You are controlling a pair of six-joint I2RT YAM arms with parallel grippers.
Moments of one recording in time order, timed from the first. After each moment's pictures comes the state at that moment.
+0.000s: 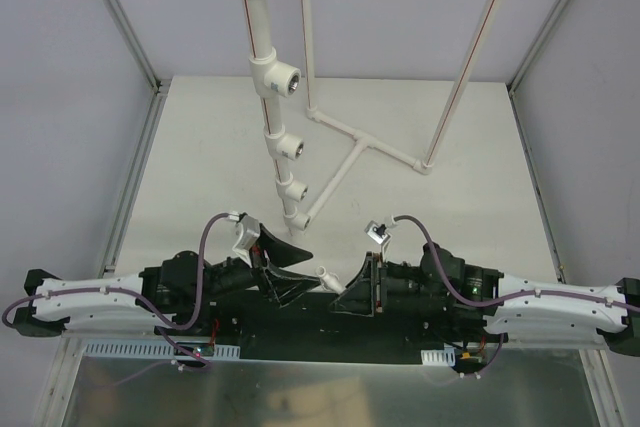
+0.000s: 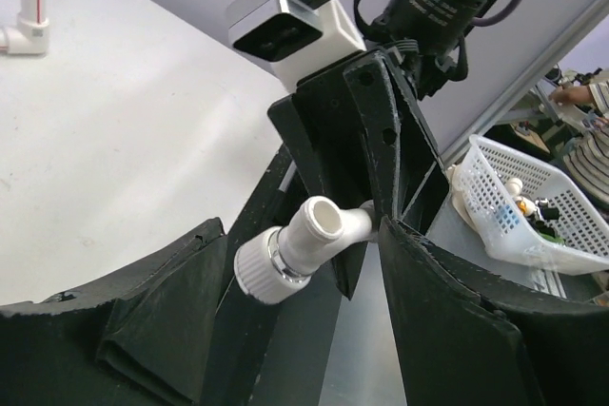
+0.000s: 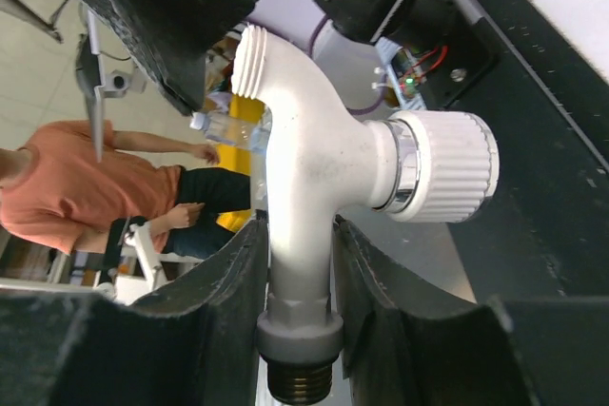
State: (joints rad) left arm -1.46 0.36 0.38 0.09 -0.20 -0.47; right arm 1.39 0.62 0.39 0.10 -0.16 1.02
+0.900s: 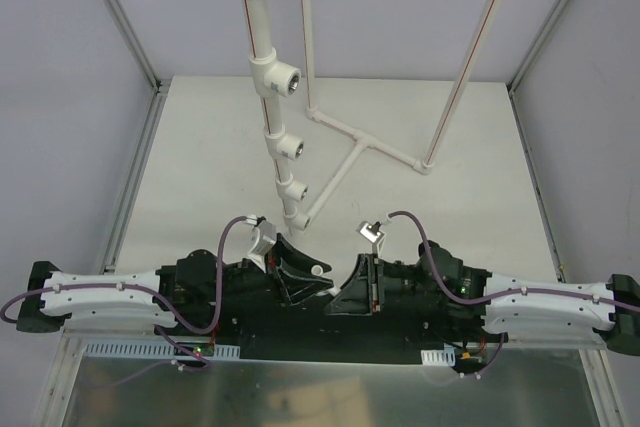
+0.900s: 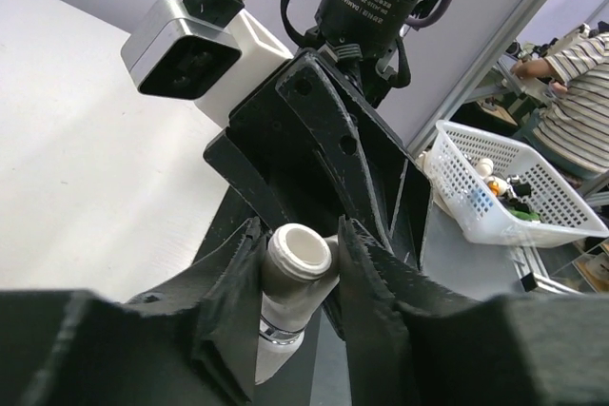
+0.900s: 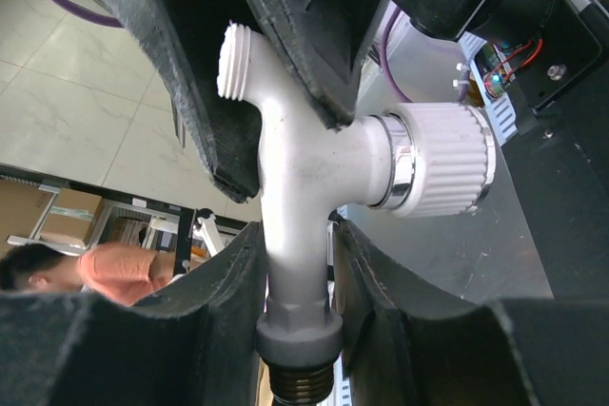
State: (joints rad) left arm -1.46 0.54 0.38 0.31 -0.07 -0.42; right arm 1.37 0.71 0.34 0.39 -0.28 1.19
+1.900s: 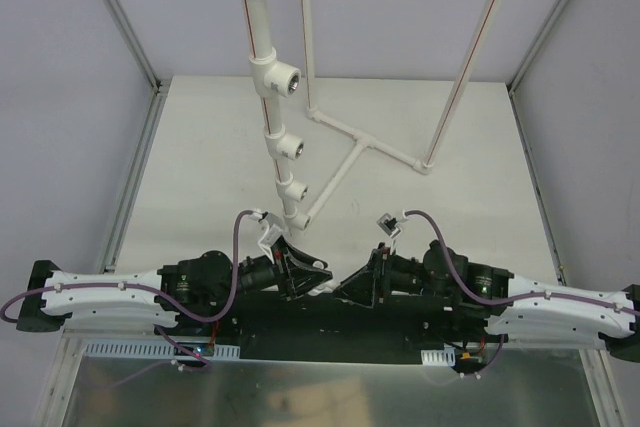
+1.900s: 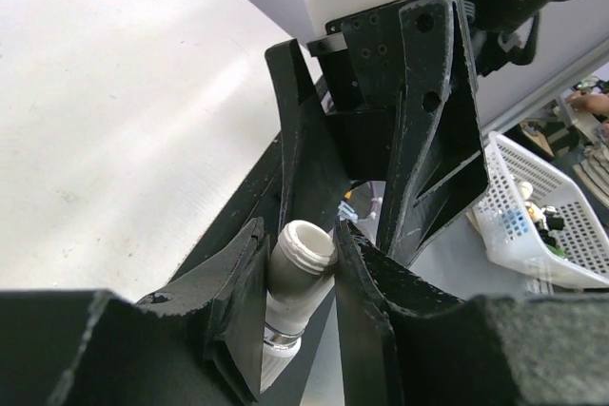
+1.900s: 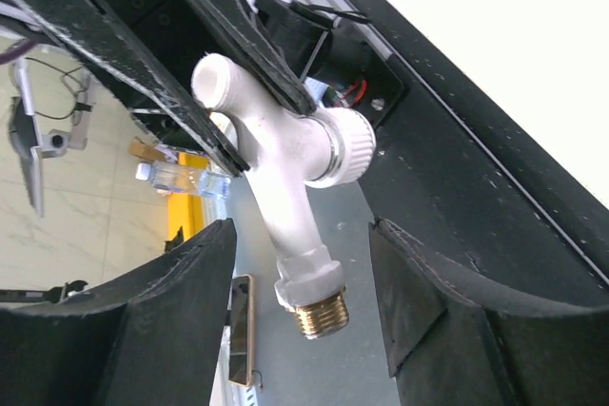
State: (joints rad) left arm -1.46 0.56 0.39 0.18 -0.22 -0.58; right arm 1.36 0.56 0.41 -0.03 -0.04 1.01
